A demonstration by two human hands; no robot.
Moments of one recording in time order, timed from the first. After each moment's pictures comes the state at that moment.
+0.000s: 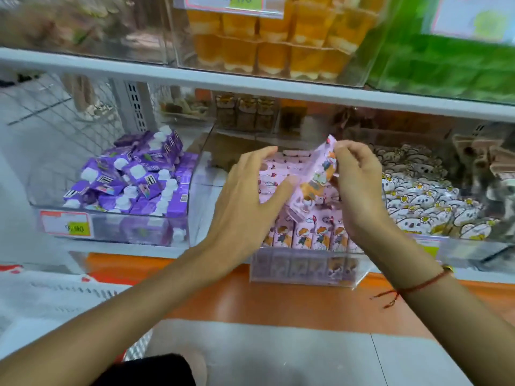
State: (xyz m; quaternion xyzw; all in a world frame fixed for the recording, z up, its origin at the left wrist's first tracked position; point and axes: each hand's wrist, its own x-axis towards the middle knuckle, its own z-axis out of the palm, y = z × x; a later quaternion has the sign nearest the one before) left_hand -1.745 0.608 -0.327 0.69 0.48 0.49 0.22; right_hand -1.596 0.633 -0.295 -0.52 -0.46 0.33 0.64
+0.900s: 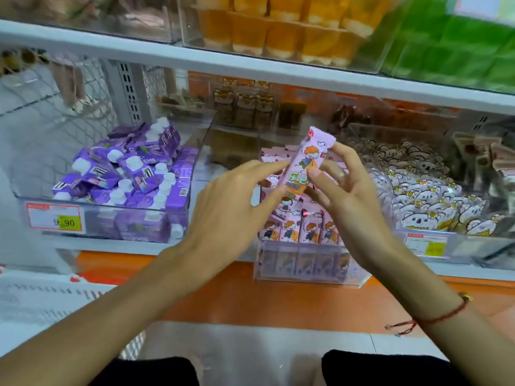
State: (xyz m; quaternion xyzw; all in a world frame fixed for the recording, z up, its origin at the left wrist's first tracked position) left_hand -1.769 0.595 -0.330 0.74 0.49 0.44 0.13; right_hand -1.605 0.602 -0.322 -0.40 -0.57 0.42 0.58
